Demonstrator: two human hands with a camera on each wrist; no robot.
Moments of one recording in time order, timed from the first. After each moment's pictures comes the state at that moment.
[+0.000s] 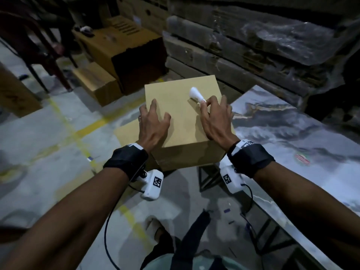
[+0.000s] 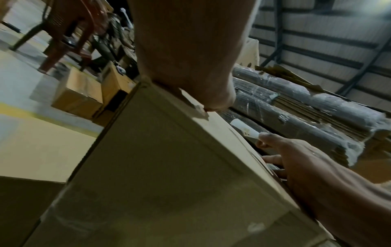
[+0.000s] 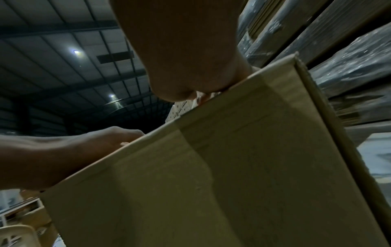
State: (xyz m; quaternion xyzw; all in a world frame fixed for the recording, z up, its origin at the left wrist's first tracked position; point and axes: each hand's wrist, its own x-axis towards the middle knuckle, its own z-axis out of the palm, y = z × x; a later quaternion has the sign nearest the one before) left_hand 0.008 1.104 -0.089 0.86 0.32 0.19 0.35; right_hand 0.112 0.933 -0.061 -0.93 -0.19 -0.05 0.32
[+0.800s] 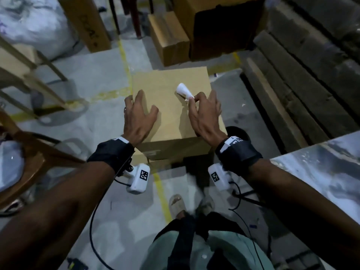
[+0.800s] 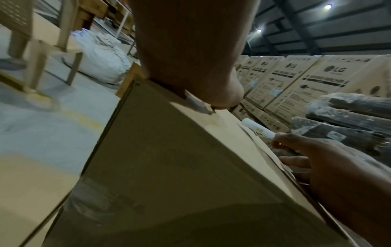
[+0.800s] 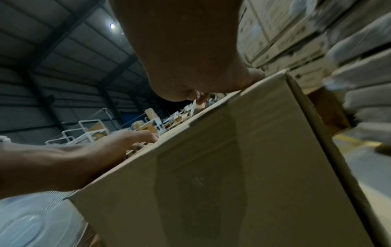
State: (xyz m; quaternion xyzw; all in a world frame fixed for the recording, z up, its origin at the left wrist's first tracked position) left_hand -0.153 1.368 -0.153 0.76 0.53 0.20 0.30; right_hand 0.016 1.257 -0.142 -0.86 -0.37 0.11 0.34
